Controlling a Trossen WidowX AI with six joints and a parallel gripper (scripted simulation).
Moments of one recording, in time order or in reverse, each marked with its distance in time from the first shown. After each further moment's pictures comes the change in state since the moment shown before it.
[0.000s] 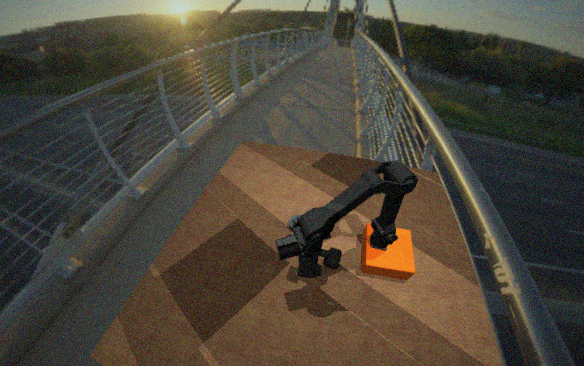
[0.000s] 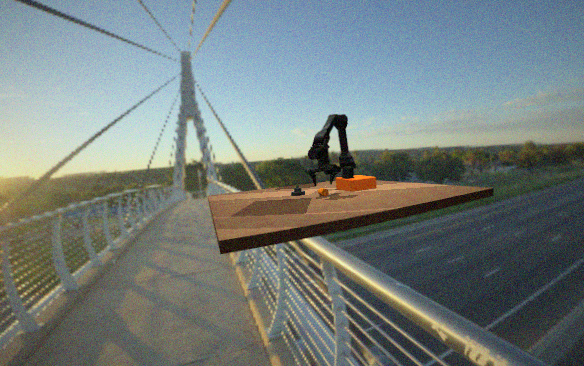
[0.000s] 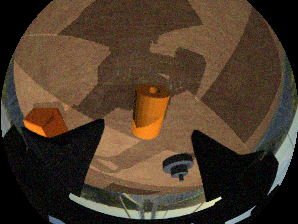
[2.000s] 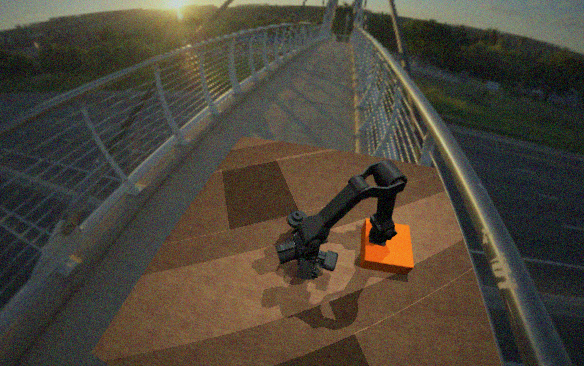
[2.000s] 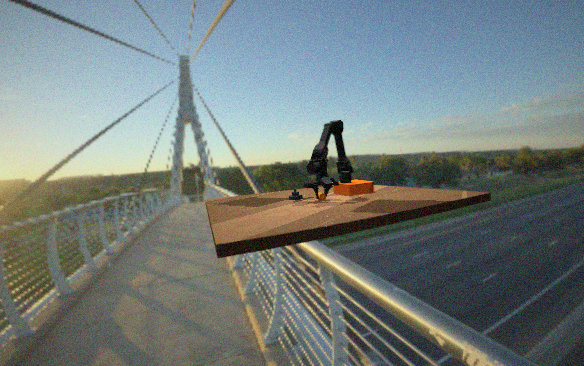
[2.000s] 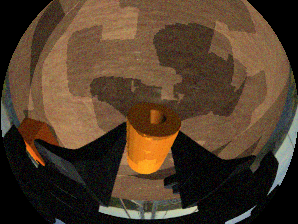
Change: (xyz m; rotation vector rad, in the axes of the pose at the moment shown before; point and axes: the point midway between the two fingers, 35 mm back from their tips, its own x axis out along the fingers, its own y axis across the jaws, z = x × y) arm 0.050 0.001 0.009 -0.001 -0.001 0.001
